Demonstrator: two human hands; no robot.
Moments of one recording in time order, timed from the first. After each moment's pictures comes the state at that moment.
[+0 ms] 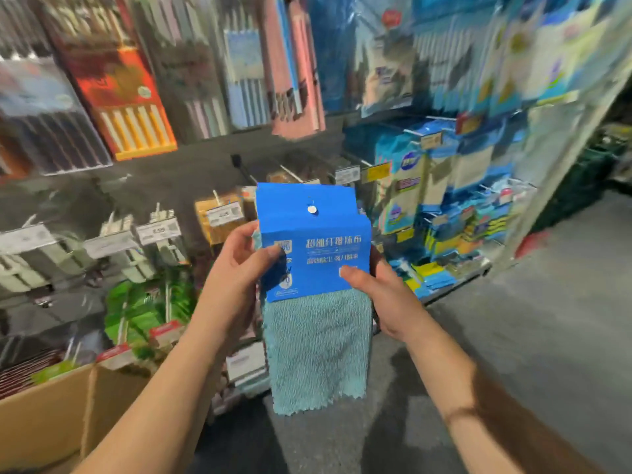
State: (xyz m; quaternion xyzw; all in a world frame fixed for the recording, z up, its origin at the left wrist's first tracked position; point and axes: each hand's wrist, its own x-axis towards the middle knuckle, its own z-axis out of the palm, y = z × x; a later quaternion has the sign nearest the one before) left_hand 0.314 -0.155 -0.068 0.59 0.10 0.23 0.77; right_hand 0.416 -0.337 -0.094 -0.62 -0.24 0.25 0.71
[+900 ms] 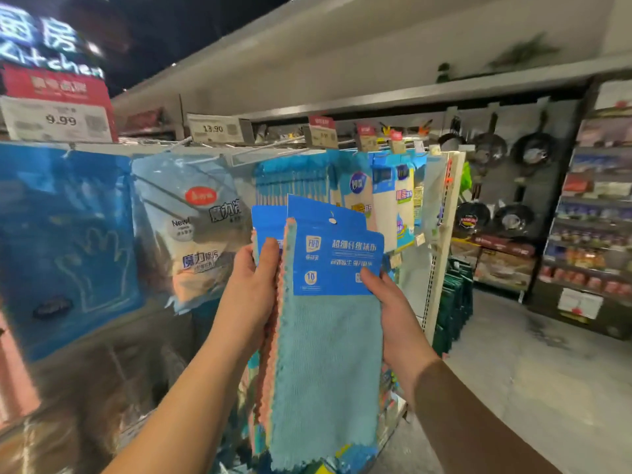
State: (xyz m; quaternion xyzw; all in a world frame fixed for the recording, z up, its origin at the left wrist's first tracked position) left_hand 0.829 -0.296 0.069 0.70 0.01 0.26 0.67; right_hand 0.858 -0.476 0.042 -0.47 -0.14 0.04 0.87
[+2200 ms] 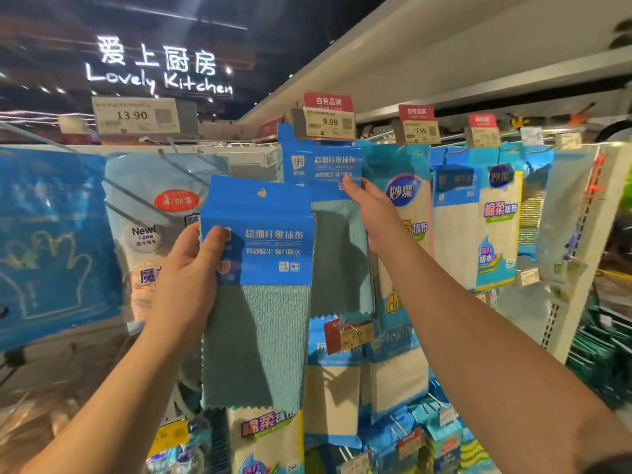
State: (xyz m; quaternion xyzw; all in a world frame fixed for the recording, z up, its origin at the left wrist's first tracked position) left_hand 0.956 -0.308 0.078 0.69 0.08 0.49 0.53; right_hand 1.175 -0.458 0.137 -0.52 -0.33 0.11 0.78
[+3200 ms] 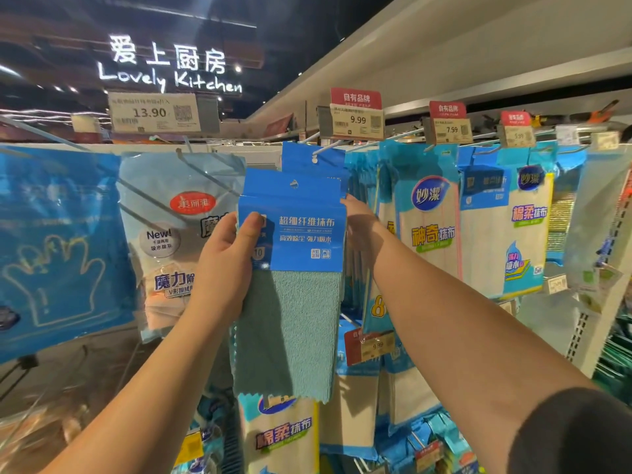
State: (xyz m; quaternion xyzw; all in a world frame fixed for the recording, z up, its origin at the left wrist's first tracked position) left_hand 0.994 -0.289 0.093 0.65 0.03 0.46 0.61; right_hand 1.289 -0.343 0.107 -0.65 -0.28 0.14 0.69
